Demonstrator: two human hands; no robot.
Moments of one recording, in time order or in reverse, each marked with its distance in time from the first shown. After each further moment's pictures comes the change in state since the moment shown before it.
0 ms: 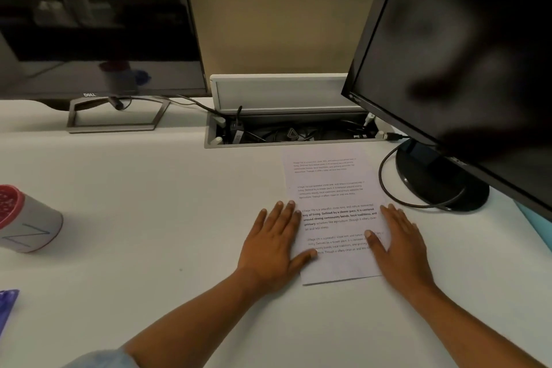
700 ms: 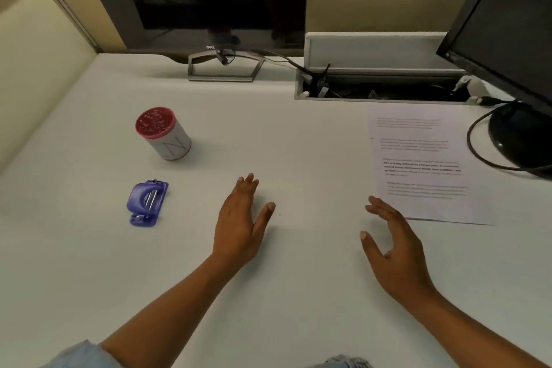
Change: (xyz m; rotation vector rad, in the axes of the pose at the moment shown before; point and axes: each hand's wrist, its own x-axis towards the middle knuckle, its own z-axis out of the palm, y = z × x) left_hand -0.200 -0.085 -0.060 -0.311 0.360 -0.473; right_hand -0.148 -0.126 0.042 0.486 -0.023 -0.381
